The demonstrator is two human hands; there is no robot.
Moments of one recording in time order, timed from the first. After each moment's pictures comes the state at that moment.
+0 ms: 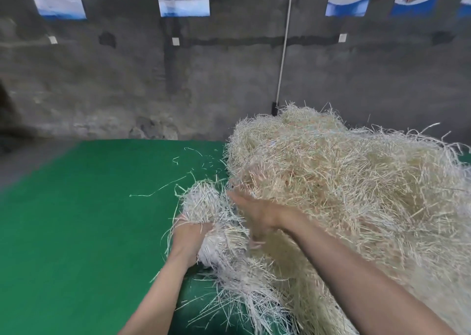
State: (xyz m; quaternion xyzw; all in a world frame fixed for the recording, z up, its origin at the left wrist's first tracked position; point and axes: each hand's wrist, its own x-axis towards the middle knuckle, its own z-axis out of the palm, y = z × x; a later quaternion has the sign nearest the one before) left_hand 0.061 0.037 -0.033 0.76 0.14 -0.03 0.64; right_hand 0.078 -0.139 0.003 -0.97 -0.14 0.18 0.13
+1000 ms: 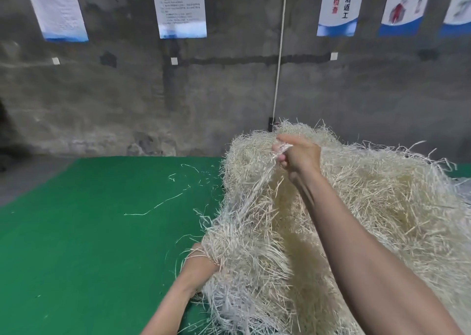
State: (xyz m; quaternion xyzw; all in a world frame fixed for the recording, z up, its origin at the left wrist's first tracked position) left_hand 0.076 0.025 -0.071 0.86 -0.05 -0.10 0.50; right_hand 0.097 -0.194 0.113 -0.62 0.14 -0.25 0.73
